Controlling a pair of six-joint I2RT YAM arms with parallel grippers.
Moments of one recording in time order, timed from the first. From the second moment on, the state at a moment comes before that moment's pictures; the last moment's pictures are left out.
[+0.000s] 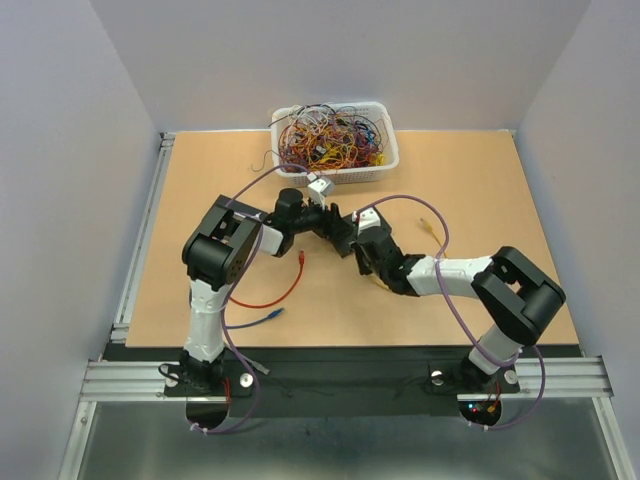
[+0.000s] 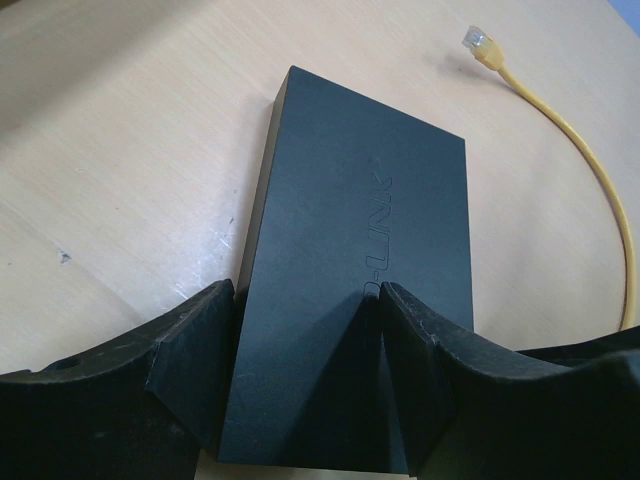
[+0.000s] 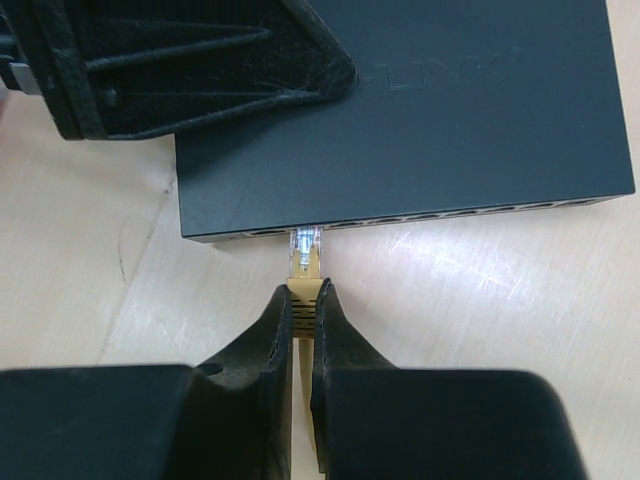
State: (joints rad) left arm -0.49 2.11 1.02 0.77 0.61 -0.28; right arm 0.77 1.63 0.72 0.25 0.34 0.24
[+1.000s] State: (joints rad) left arm -0.50 2.11 1.03 0.77 0.55 -0.12; right arm 0.66 1.72 0.86 0.15 0.11 0.13
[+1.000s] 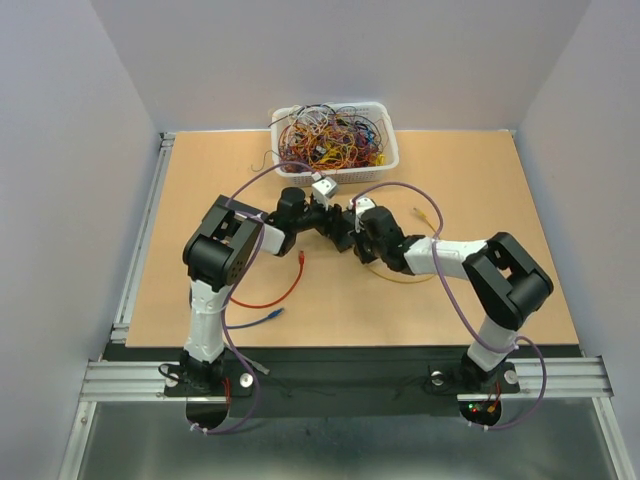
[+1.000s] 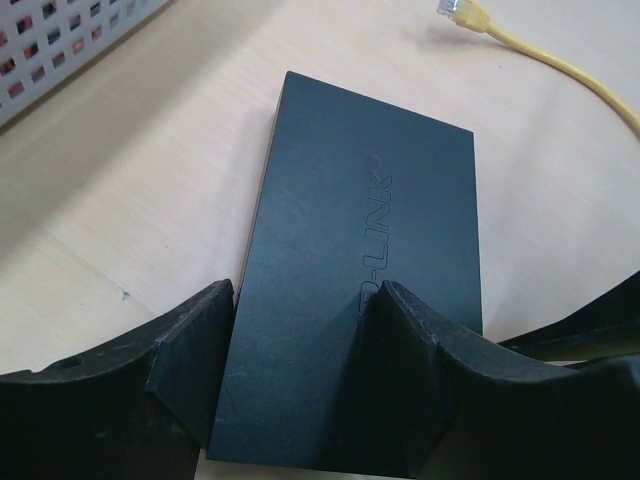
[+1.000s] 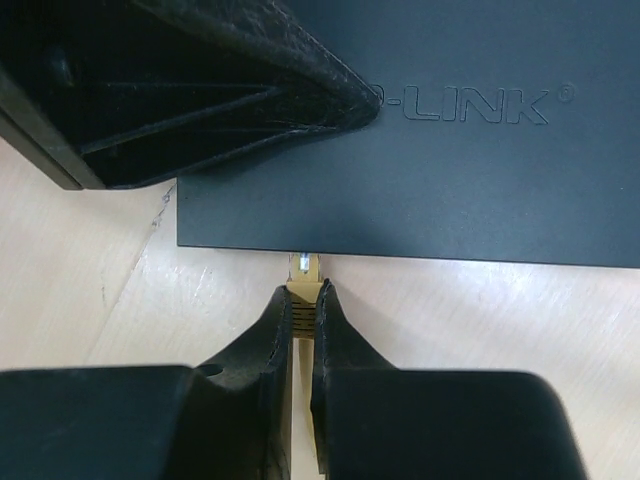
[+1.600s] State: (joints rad) left arm -0.50 2.11 1.06 0.75 0.52 -0.06; right arm 0.65 1.78 0.94 0.11 0.09 0.09
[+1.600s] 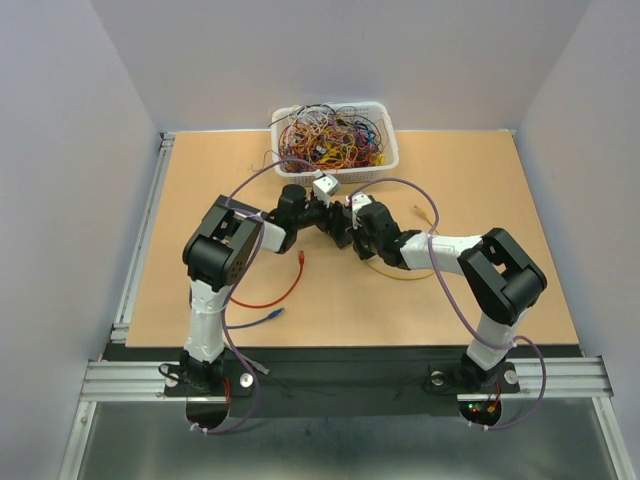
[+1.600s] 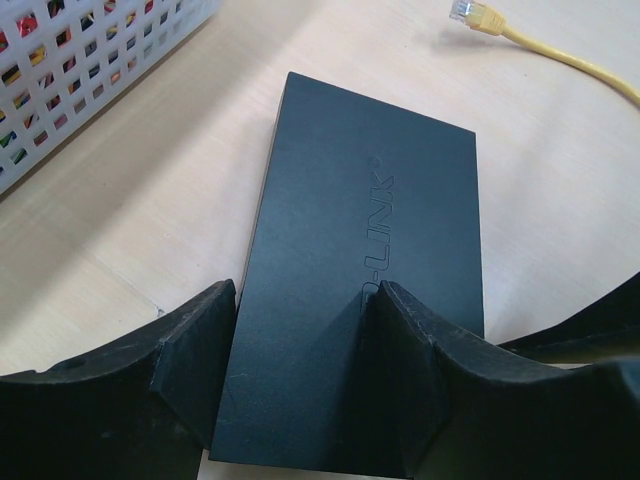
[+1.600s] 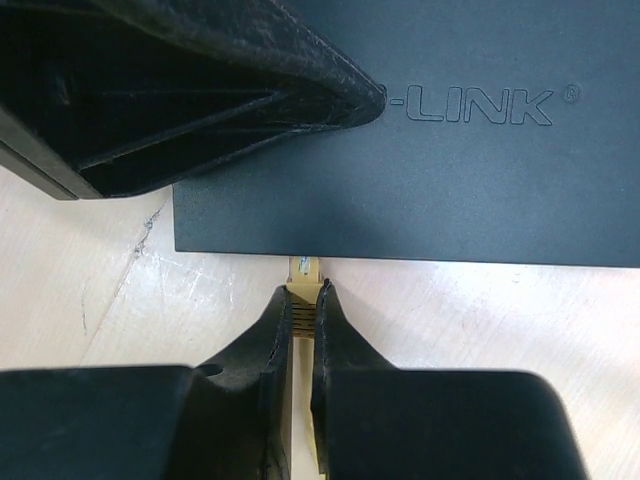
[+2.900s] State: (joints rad) left arm -0.46 1.77 0.93 0.40 0.34 -0.35; right arm 0.59 1.37 0.75 0.16 0.24 0.31
